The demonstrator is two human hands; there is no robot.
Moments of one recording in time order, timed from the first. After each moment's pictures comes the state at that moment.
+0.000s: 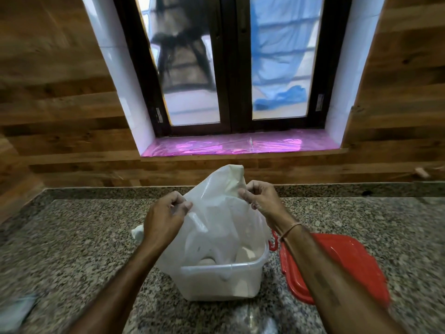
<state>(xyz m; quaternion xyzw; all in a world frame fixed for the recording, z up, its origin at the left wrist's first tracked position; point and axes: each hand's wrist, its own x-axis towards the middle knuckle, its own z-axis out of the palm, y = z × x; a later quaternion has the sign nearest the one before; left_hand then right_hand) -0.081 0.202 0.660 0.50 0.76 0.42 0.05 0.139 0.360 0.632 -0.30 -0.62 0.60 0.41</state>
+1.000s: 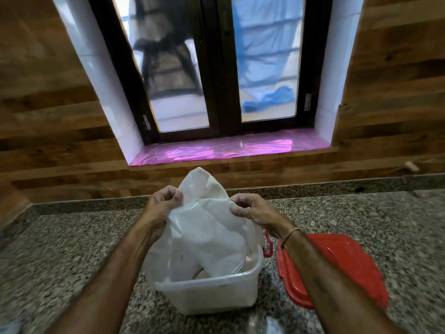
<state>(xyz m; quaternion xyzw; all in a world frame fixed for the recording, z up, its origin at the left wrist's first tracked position) -0.096 0.257 0.678 0.37 0.60 0.58 0.41 0.155 0.365 0.628 -0.26 -0.66 0.65 0.28</state>
